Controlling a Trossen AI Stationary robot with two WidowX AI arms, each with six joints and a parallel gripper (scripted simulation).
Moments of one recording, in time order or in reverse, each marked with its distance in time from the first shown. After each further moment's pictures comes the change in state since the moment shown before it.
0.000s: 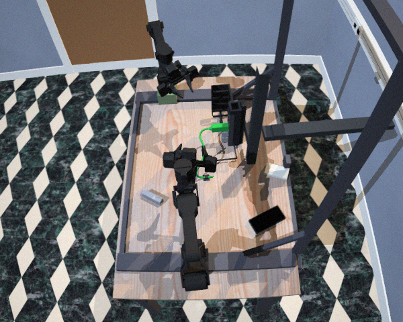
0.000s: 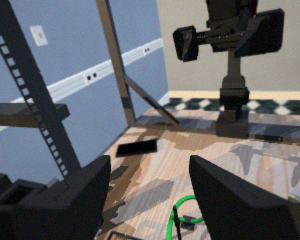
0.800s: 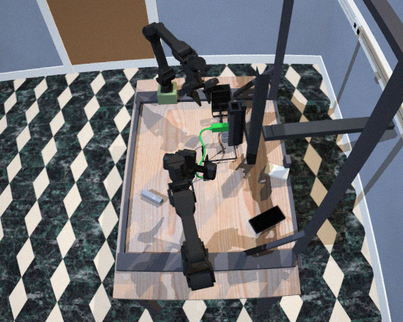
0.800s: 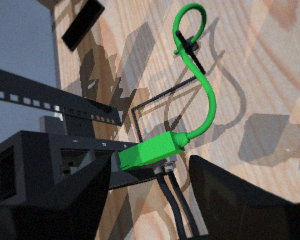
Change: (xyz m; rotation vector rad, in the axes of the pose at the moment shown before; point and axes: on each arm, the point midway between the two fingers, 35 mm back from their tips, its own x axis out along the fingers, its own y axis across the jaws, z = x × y) left arm -0.020 -0.010 -0.010 -0.007 0.175 -0.163; right arm 0.032 0.058 -0.090 0.679 0.594 -0.368
